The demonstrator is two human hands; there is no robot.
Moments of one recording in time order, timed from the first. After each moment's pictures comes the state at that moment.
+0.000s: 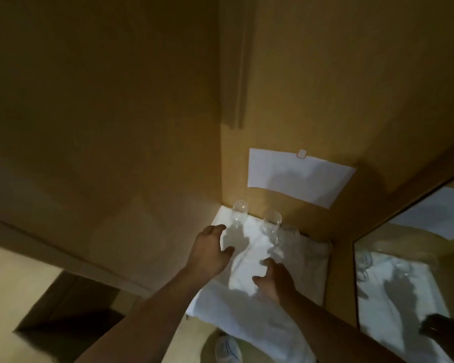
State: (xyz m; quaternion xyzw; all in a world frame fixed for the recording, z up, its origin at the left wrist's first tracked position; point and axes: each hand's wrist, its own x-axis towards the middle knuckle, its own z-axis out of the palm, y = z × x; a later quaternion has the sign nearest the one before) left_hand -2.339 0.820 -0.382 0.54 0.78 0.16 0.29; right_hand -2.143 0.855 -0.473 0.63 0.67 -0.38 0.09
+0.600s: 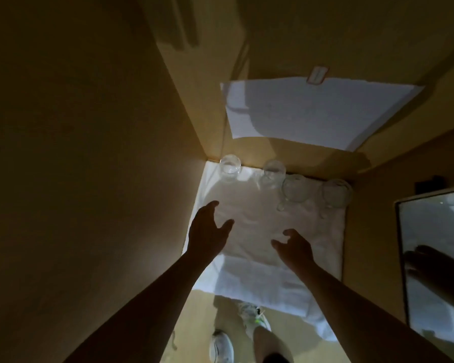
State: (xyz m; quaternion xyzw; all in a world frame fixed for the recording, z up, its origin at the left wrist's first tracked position) left_hand -2.339 0.904 -0.519 0.46 0.79 0.11 0.39; right_hand -2.124 0.914 -0.572 0.75 0.45 -0.48 0.06
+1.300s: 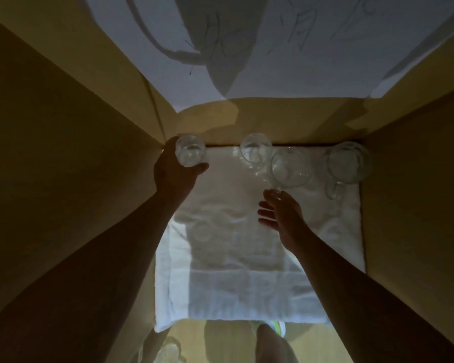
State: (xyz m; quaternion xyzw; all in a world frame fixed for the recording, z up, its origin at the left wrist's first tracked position) left_hand -2.359 1.060 -0.663 0.49 0.79 0.19 0.33; right_hand -2.126 0.984 -0.697 0.70 0.09 -0.65 -0.29
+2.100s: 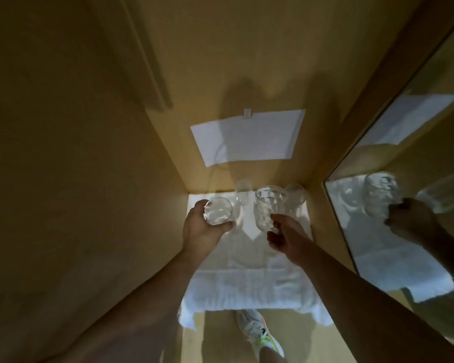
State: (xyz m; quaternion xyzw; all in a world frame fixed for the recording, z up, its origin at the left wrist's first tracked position) left_hand -2.329 0.889 -0.433 0.47 0.73 0.29 0.41; right_hand -2.111 0.883 -0.431 0.68 0.08 -0.65 -0.32
